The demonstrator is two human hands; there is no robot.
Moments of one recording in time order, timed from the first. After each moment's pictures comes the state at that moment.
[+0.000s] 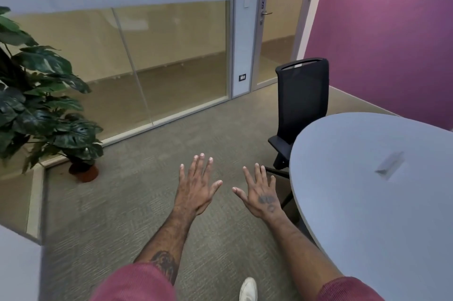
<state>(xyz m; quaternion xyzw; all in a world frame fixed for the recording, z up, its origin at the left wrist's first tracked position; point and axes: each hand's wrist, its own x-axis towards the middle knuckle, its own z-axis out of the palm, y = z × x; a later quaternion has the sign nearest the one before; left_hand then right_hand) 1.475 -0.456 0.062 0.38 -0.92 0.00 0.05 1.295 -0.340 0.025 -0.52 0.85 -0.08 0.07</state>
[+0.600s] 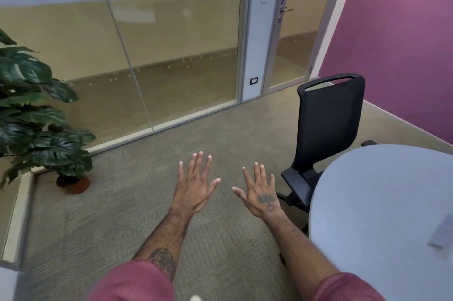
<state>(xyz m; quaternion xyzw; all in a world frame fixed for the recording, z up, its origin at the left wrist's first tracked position) 1.326 -0.682 0.050 0.41 -0.91 -0.01 0.04 1.136 -0.570 0.012 -0.55 0.83 -0.06 0.08</state>
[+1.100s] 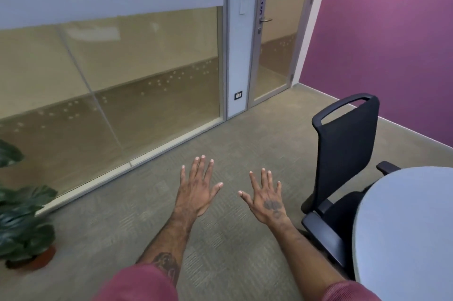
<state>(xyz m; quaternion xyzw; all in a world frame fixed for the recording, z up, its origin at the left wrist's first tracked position) 1.205 -0.958 0.052 0.34 -0.94 0.01 0.04 1.032 -0.811 0.005 -0.45 0.88 -0.09 0.09</state>
